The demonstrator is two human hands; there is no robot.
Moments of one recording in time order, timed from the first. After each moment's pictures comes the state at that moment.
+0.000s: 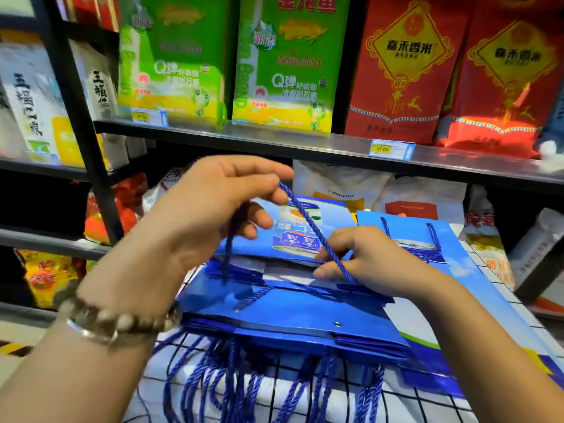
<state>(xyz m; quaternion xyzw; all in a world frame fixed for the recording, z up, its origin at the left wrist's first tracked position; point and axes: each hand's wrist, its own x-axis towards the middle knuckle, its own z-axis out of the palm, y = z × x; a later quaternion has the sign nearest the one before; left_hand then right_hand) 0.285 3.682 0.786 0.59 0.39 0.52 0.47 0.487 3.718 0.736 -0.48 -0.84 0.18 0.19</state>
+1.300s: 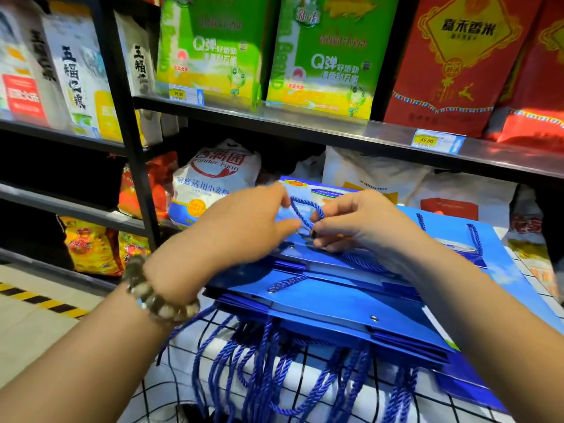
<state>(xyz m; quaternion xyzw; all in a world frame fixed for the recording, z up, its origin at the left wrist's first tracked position) 0.262 3.709 0.739 0.75 0.63 0.17 0.07 0.429 3.731 0.744 -0.47 -0.65 0.50 0.33</state>
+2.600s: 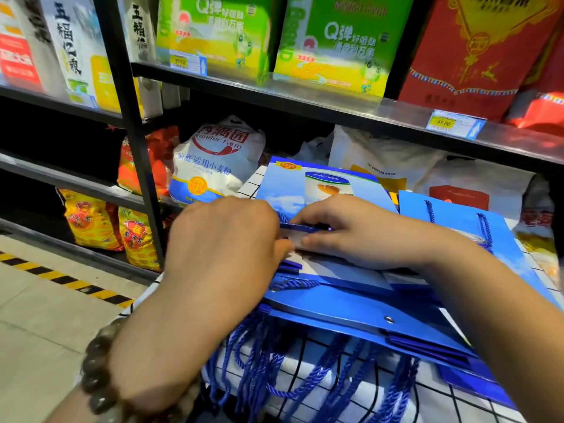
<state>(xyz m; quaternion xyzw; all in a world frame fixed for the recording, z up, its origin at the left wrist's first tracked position) 0.278 3.649 0.730 0.67 0.72 0.16 -0.13 0.417 3.720 0.750 -0.36 -0.92 0.17 0.03</state>
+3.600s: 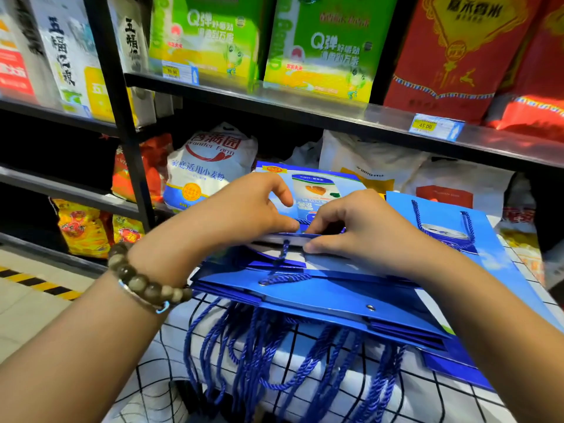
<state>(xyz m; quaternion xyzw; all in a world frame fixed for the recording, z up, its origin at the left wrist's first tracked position) 0.268 3.705 0.731 0.70 0.59 0.29 0.28 0.439 3.710 0.744 -0.41 -0.88 0.18 0.17</state>
